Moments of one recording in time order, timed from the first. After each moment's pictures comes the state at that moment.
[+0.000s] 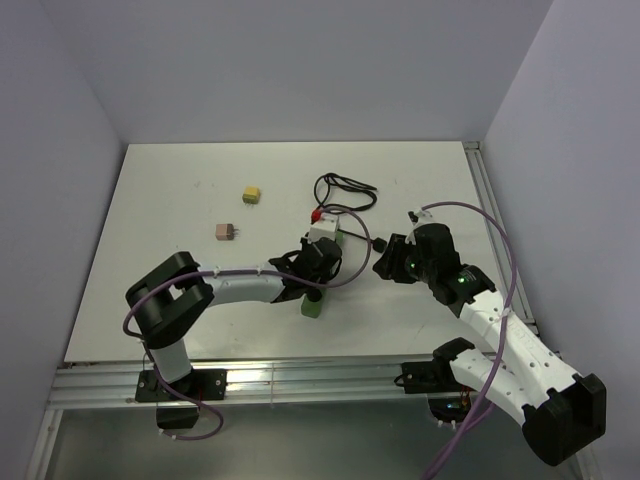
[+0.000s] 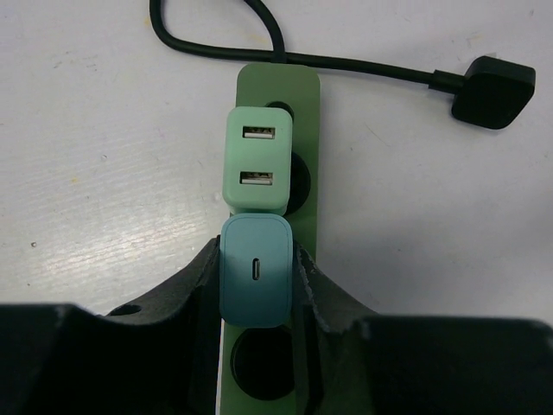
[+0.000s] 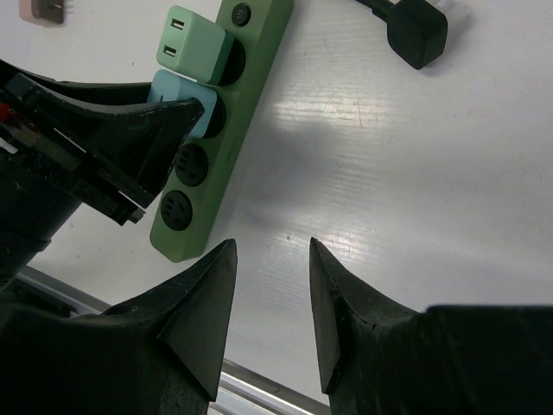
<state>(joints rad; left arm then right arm) -1.02 1.79 0.98 0.10 -0.54 -0.51 0.41 0.85 0.64 -0.48 -0.12 0.55</state>
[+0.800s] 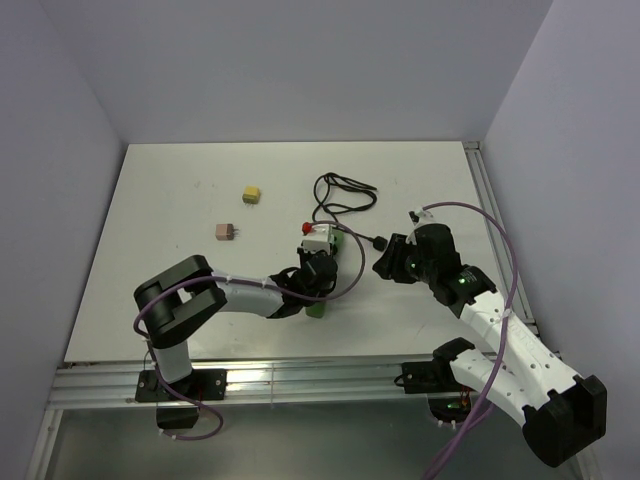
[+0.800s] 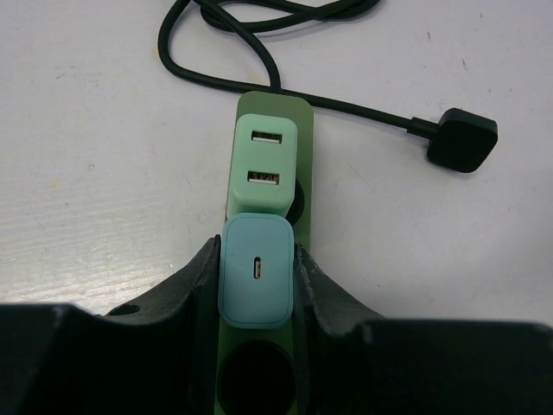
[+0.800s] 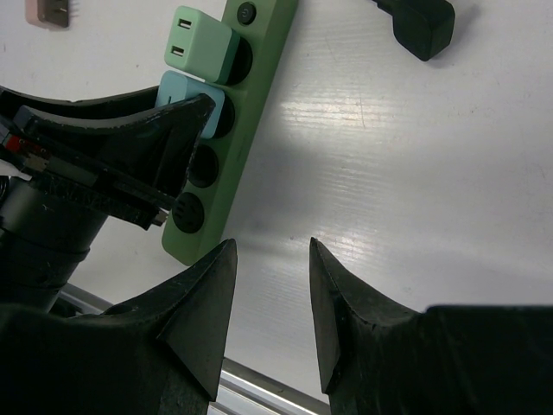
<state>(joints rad) -1.07 1.83 0.83 0.46 -0.68 -0.55 0.41 0.84 0.64 -0.48 -0.12 0.56</state>
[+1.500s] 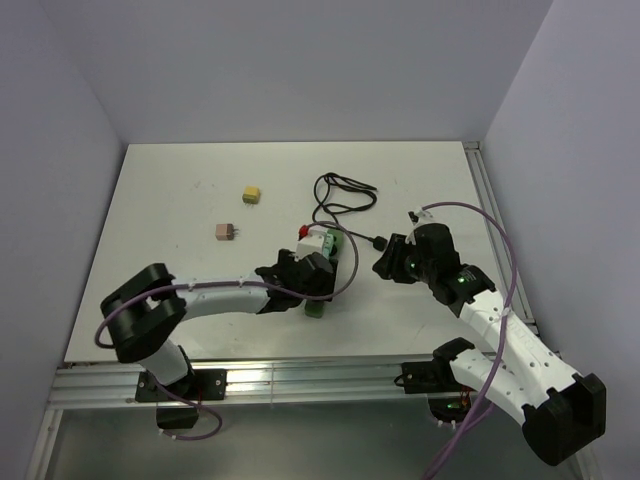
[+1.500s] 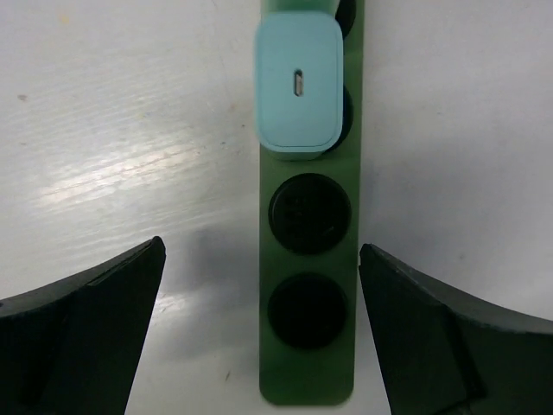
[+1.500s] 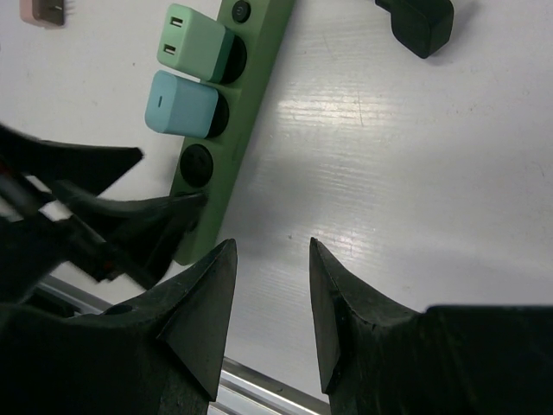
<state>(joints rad) -1.06 1.67 0.89 -0.10 -0.48 -0.65 0.41 0.85 0.64 -0.49 -0.12 0.56</state>
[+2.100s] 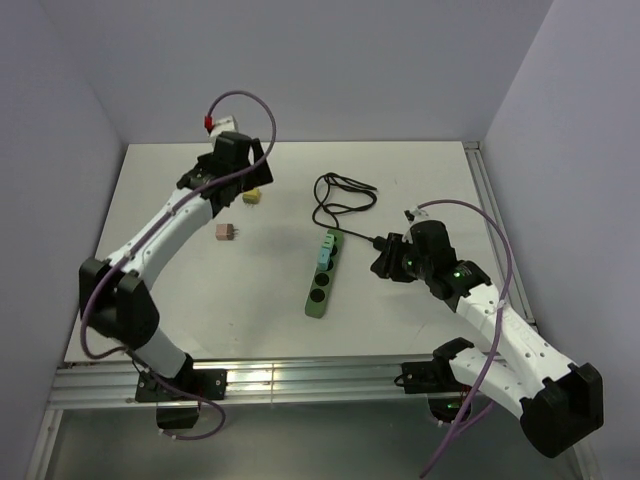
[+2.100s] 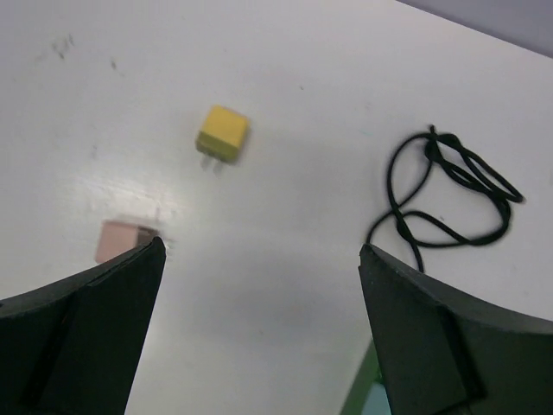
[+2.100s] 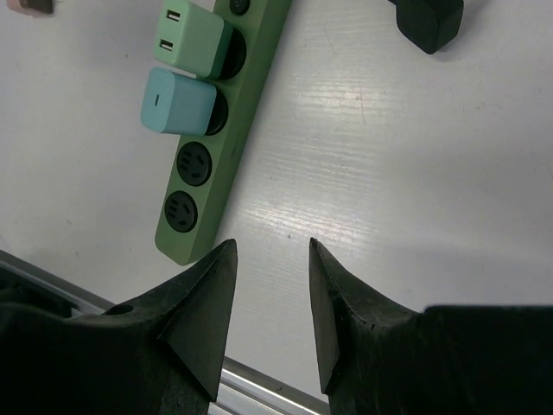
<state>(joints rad) -0.48 1.55 1.40 -0.48 -0.38 -0.58 0.41 0.90 0.65 -0.48 -0.13 0.55</state>
